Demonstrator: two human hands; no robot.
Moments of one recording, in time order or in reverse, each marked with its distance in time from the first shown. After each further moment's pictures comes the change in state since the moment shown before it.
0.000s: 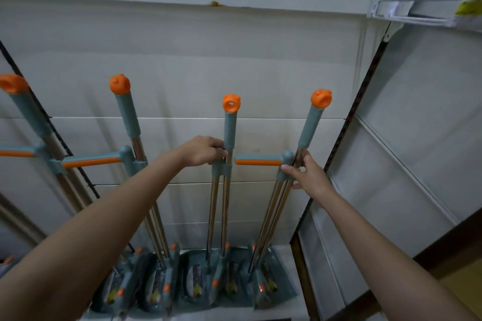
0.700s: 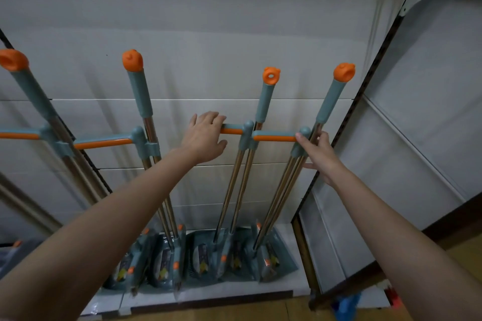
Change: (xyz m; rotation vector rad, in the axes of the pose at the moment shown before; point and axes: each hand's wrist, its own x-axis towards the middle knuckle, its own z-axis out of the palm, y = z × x) left_hand -0.001 -0.032 0.024 0.389 0.344 0.058; right_hand 0.003 -0.006 0.010 0.209 0.132 0.141
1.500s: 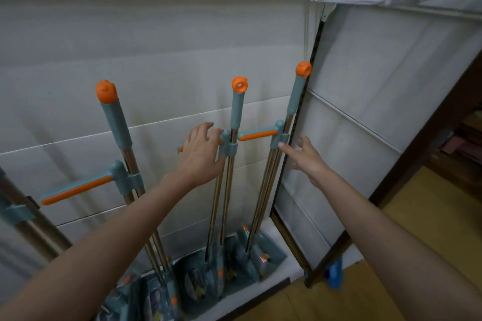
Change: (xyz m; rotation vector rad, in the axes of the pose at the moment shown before) left_hand -0.014 0.005 -0.014 -0.173 0.070 0.309; right_hand -0.069 -0.015 0.020 0.002 0.233 0.029
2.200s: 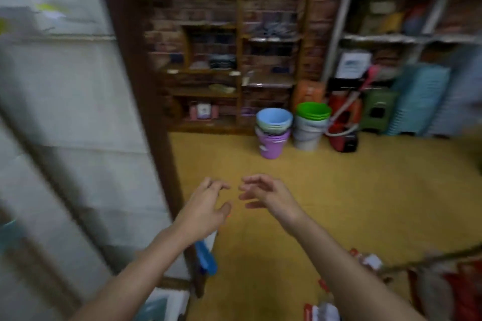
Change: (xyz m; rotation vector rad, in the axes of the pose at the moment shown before) left_hand -0.067 0.359 0.065 -0.494 -0.569 0.885; right_hand -0.273 0.077 -0.221 0.259 0.752 0.080
